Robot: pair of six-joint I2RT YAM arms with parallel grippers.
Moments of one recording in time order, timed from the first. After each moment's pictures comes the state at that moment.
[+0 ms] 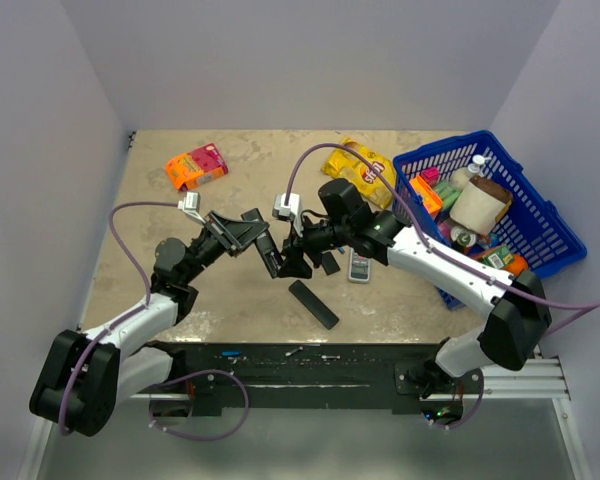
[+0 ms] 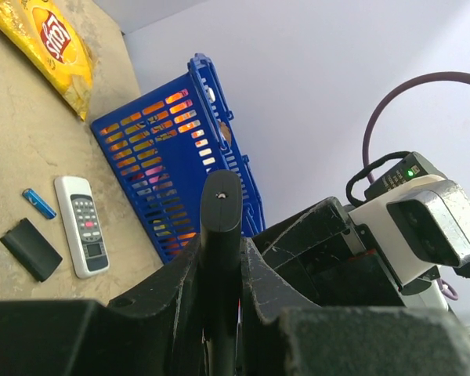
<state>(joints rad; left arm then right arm) -0.32 1.08 0.32 0.94 0.48 -1.33 0.80 1.47 1.23 -0.39 -0.65 -0.19</state>
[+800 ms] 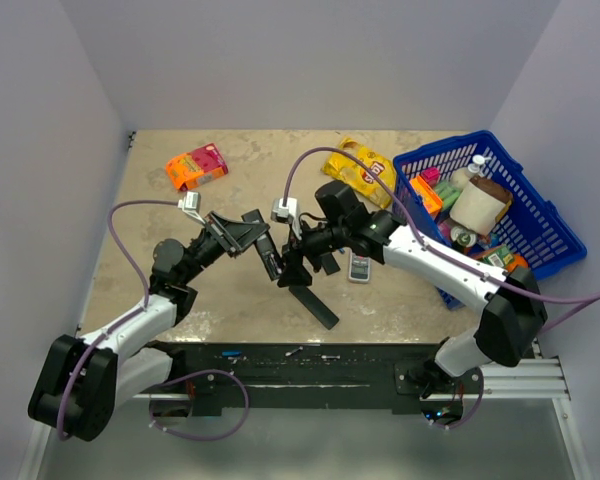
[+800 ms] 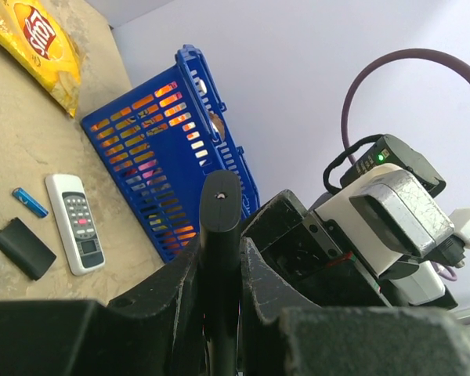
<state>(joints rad) -0.32 1.06 0.32 0.94 0.51 -1.32 0.80 1.49 1.23 -0.43 -0.71 -0.15</state>
